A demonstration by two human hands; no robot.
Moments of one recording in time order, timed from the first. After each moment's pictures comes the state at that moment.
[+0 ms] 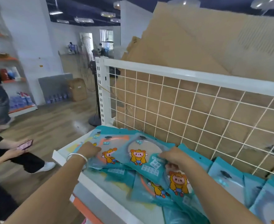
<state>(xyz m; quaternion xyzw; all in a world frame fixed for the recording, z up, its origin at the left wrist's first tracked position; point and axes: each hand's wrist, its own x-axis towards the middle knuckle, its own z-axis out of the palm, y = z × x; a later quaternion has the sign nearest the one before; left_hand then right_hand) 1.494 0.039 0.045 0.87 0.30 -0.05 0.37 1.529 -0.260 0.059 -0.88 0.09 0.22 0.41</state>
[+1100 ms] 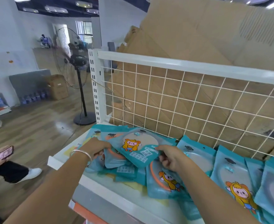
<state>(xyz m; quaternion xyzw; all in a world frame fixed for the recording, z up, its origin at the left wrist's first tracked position) 1.532 0.066 0.022 0.77 0.23 -0.10 0.58 1.516 -0.209 0.034 -0.67 0.25 0.19 0.67</state>
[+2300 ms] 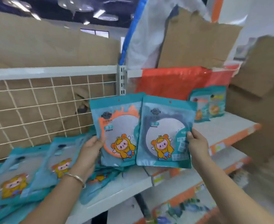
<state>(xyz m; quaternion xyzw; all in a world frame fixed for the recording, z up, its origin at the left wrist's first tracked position) 1.332 -0.410 0.068 0.59 -0.22 -0.26 0.73 1.105 -0.608 0.097 -0.58 0.42 -0.45 0.53</state>
